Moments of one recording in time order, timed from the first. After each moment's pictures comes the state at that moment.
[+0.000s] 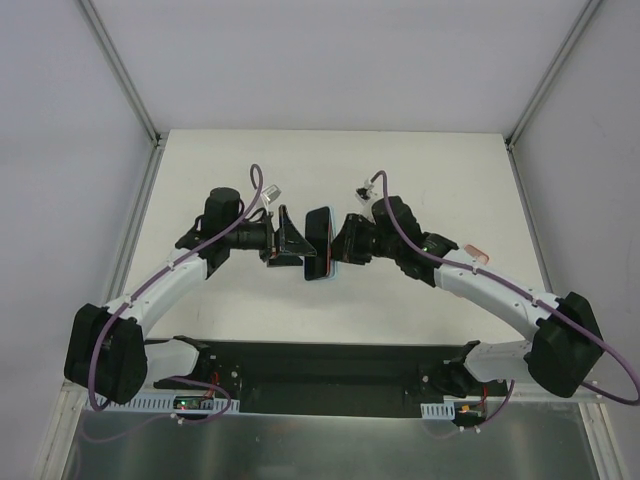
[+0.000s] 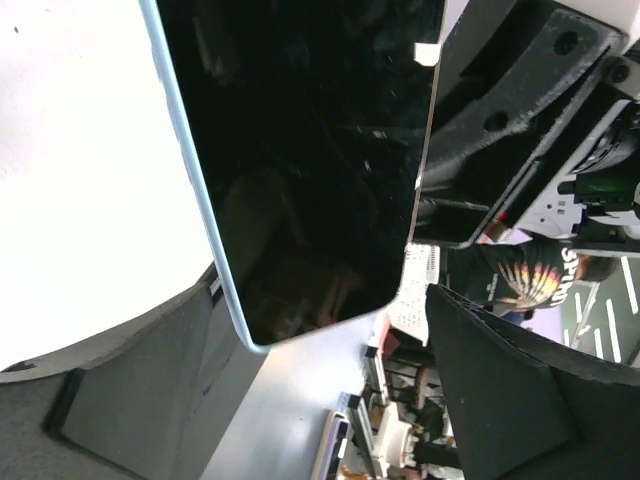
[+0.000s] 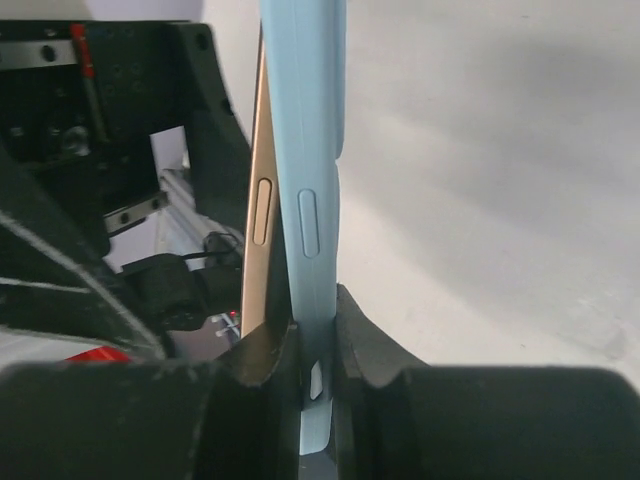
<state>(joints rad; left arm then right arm) -0.36 1.21 0.76 -0.07 0.97 -0.89 0.78 1.30 0.94 -0.15 -0.32 0.85</state>
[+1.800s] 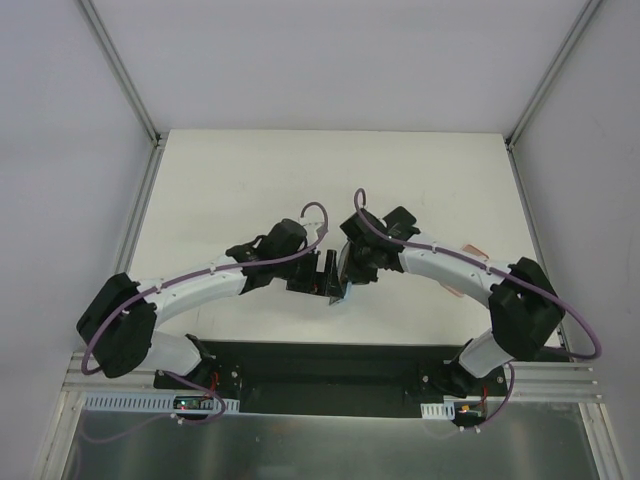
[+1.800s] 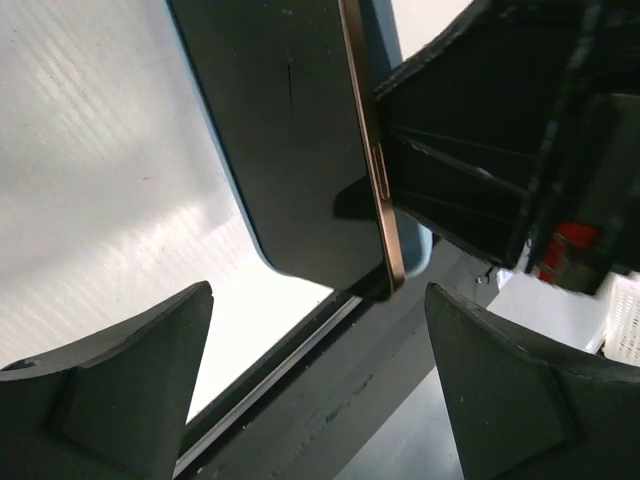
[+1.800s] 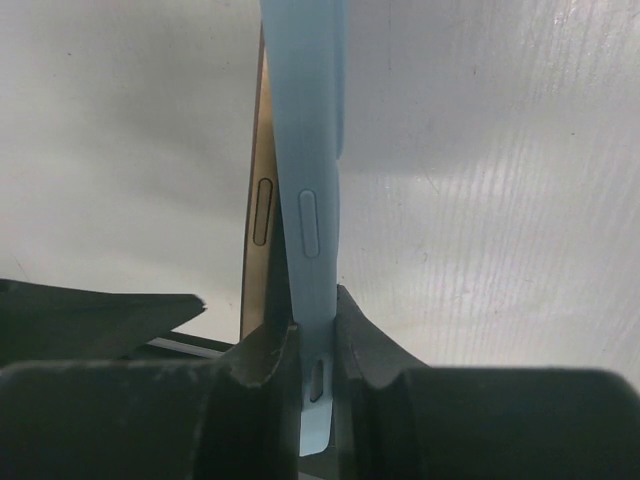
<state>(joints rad) -0.80 1.34 0.79 -0.25 0.38 -0.68 0.84 1.55 1.07 -0.66 0.02 0.94</state>
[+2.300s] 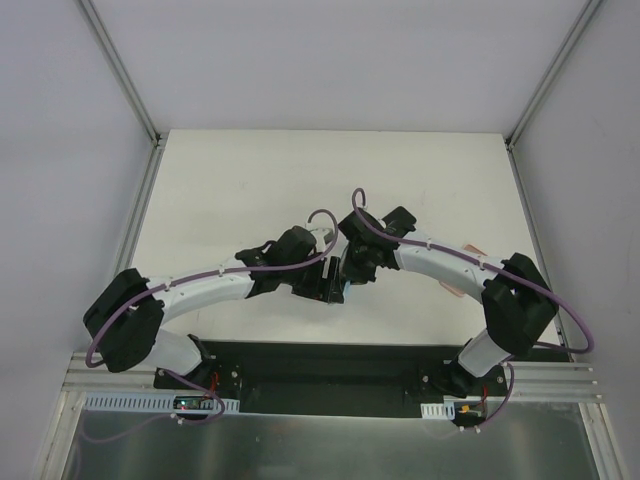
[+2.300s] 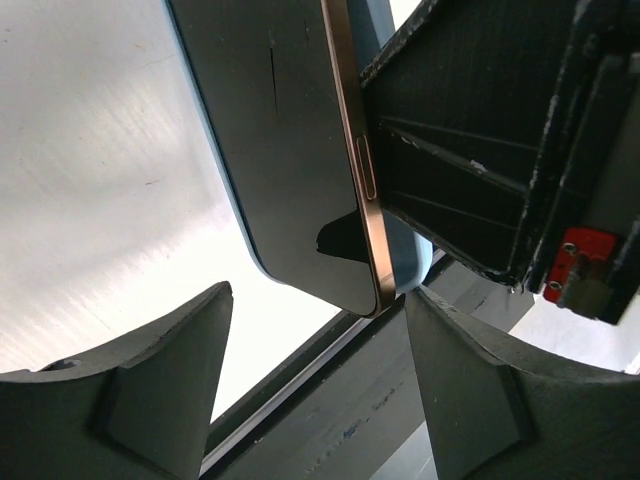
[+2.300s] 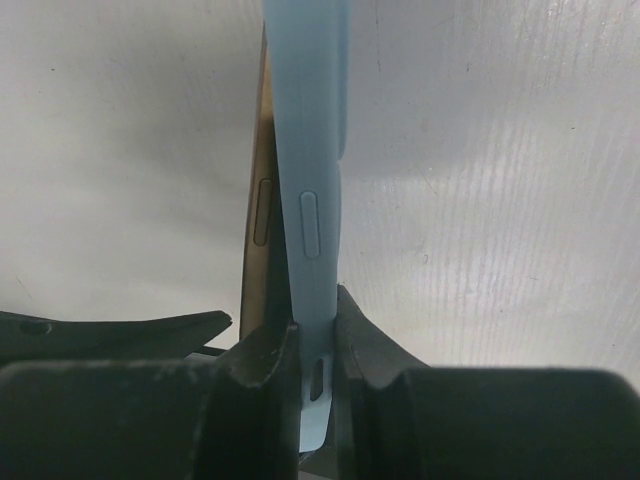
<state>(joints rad) -0.86 1.40 0.79 -0.23 0.27 -0.66 0.84 1.59 1.11 -0.69 0.02 0.99</state>
